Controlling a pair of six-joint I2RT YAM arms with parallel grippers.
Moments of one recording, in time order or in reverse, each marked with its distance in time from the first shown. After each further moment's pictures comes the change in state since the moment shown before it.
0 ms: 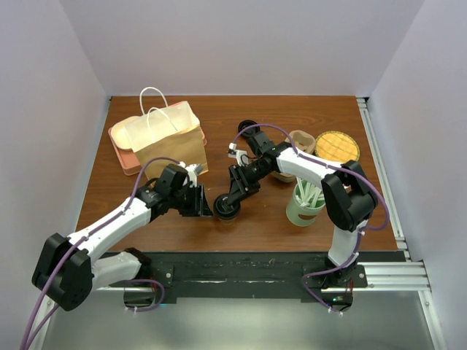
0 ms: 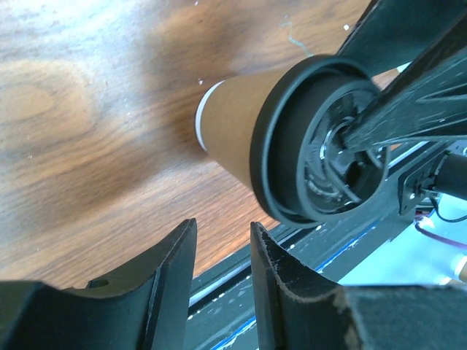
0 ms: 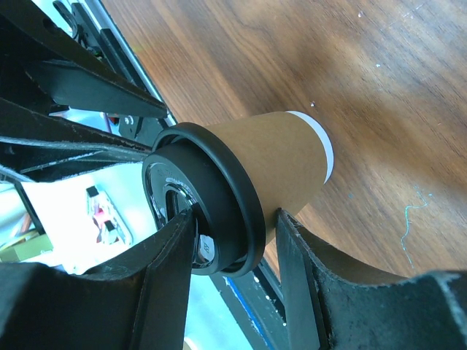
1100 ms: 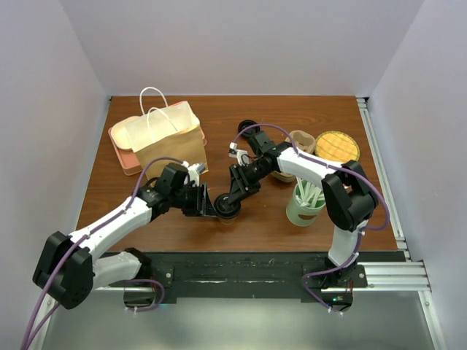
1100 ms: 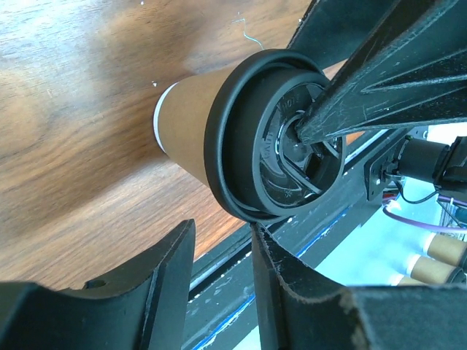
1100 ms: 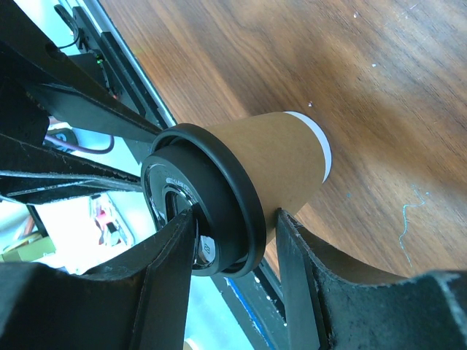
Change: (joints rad) left arm 0.001 0.013 0.000 0.059 0.101 -0.026; right arm -0.005 -0.002 -0.003 0.004 0.000 0.008
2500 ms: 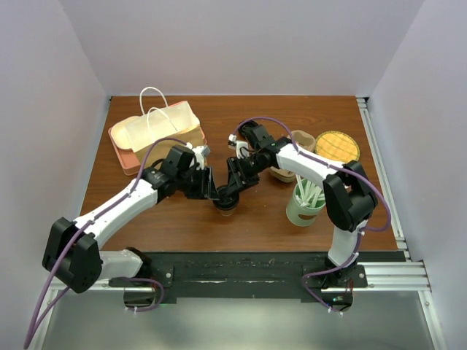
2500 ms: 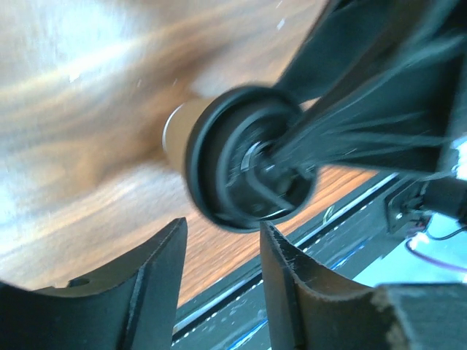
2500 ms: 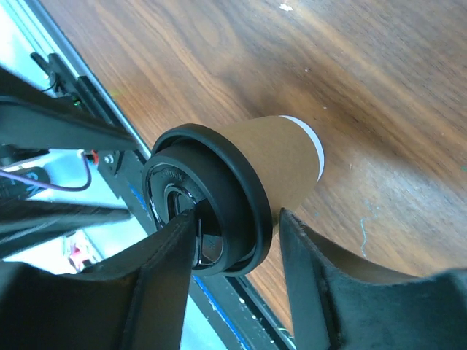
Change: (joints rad) left arm -0.002 0.129 0.225 -0.121 -0.130 0.083; right arm 0.005 -0.003 0.071 0.011 0.122 0.034
